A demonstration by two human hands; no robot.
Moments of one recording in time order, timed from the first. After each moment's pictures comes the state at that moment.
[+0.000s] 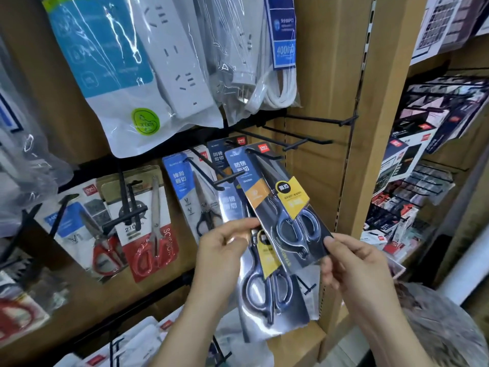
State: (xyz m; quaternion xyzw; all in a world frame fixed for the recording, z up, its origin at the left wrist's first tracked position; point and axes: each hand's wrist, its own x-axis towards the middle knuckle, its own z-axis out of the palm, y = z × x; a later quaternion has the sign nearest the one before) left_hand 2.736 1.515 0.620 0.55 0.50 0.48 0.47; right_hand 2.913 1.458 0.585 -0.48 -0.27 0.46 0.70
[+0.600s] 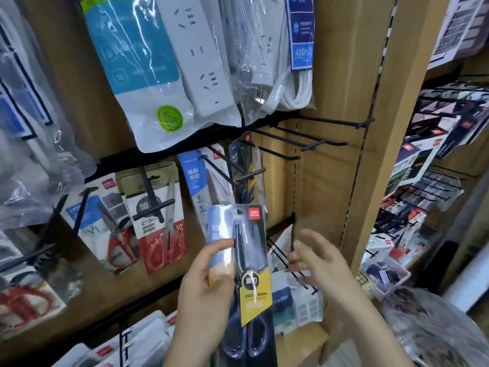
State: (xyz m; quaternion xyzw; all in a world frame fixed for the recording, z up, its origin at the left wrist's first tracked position) left_hand 2.686 1.474 0.603 0.54 0.52 0.47 0.46; right_hand 2.887 1.489 0.565 -0.59 -0.41 0.48 0.50
